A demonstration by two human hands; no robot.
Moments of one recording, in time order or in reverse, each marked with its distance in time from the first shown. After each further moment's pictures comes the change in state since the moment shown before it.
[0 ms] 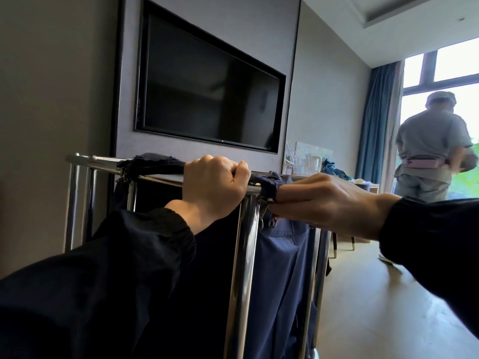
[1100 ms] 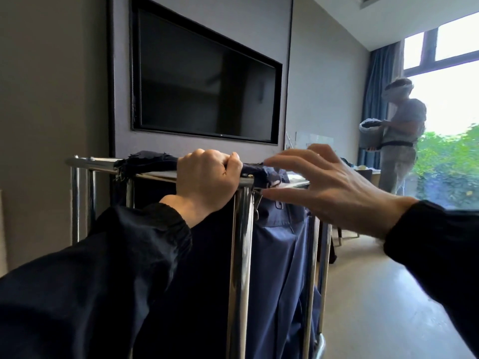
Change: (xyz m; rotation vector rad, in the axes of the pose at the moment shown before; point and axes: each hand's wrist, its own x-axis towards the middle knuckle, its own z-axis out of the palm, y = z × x) left_hand 0.002 -0.008 0.002 -0.004 0.003 0.017; right_hand -0.015 -0.005 0.006 -0.219 0.077 0.192
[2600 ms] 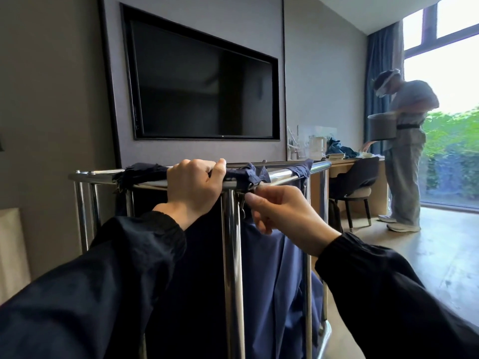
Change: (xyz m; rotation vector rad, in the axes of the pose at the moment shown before) left_hand 0.001 -0.025 -0.002 0.011 -0.047 0.016; right_hand 0.035 -0.065 0.045 1.588 0.262 1.086
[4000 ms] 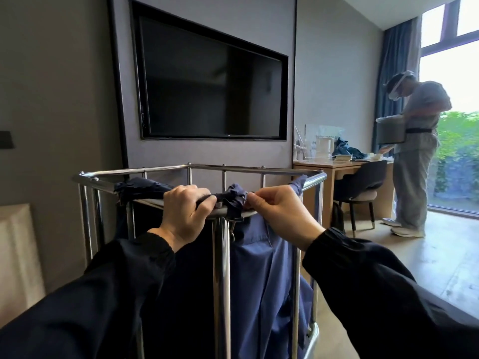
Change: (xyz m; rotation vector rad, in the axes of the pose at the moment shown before) left_hand 0.004 -0.034 -0.008 -0.051 -0.102 0.038; right_hand 0.053 -0.021 -0.007 -0.381 0.093 -0.044
